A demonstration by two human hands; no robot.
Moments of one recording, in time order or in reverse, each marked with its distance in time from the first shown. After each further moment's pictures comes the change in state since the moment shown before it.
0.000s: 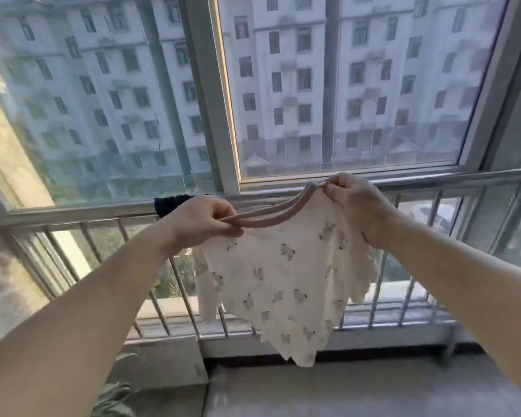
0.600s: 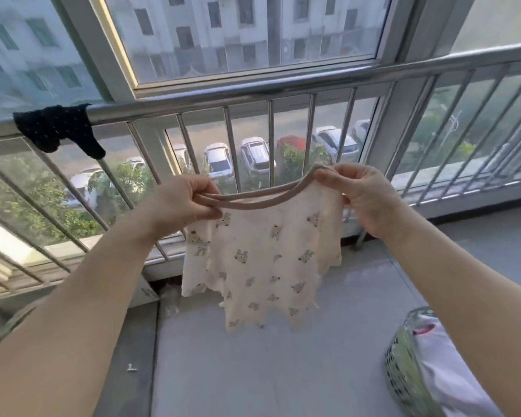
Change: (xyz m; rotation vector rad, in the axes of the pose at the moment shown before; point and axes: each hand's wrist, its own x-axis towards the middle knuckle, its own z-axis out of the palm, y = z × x) left_hand -0.012 0.012 0.173 -0.053 -0.141 -0.024; right_hand -0.111 0.120 -0.131 0.069 0.051 0.204
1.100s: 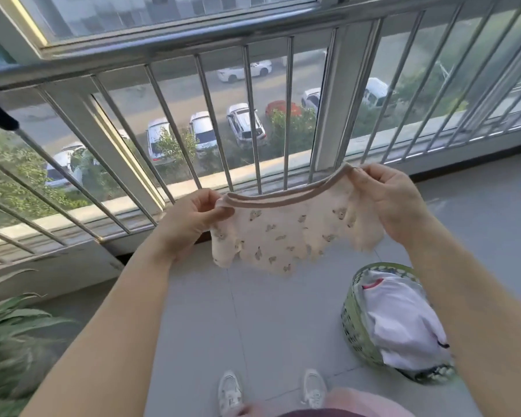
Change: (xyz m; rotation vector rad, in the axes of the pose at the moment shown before) left_hand -0.010 0.075 0.186 -0.607 -0.115 -0.199; right_hand -0.078 0.069 -0.182 0.056 0.269 0.103
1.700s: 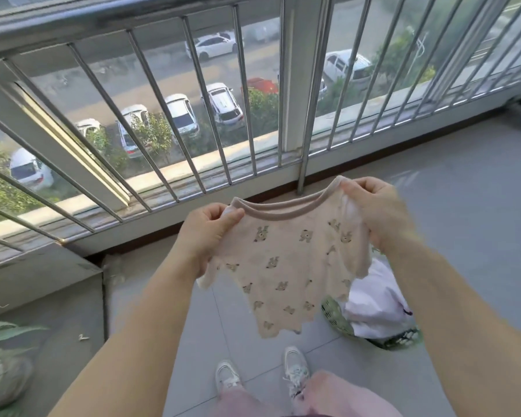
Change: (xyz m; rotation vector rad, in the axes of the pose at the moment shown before) left_hand 0.013 -0.014 0.117 -0.084 0.075 -0.210; right_hand -0.011 0.045 -0.075 -0.169 0.289 0.205
